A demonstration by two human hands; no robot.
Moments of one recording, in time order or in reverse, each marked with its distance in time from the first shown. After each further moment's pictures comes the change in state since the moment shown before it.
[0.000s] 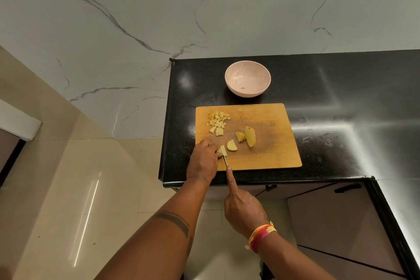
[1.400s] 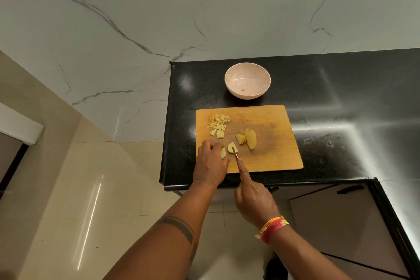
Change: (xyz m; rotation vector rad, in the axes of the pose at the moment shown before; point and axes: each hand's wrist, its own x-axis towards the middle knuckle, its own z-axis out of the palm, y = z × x) left_hand -0.004 0.014 0.006 0.083 0.007 -0.003; right_hand 0.015 0.016 -0.026 0.126 0.091 -0.005
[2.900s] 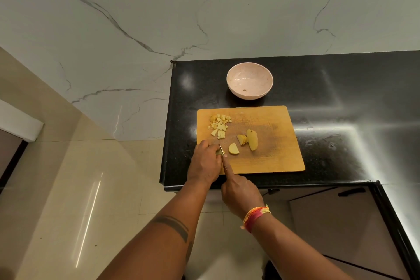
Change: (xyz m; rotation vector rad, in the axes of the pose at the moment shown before) left_hand 0.007 -0.013 -0.013 -0.082 -0.008 -0.002; right_hand 0.027 -0.025 0.020 -0.173 -0.046 -0.041
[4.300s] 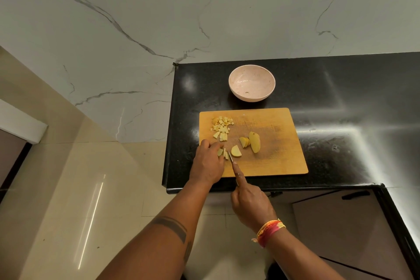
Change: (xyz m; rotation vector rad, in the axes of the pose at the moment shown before) left_hand 0.006 -0.002 0.001 -0.026 -0.012 0.003; right_hand -0.022 0.014 -0.008 0.162 0.012 0.020
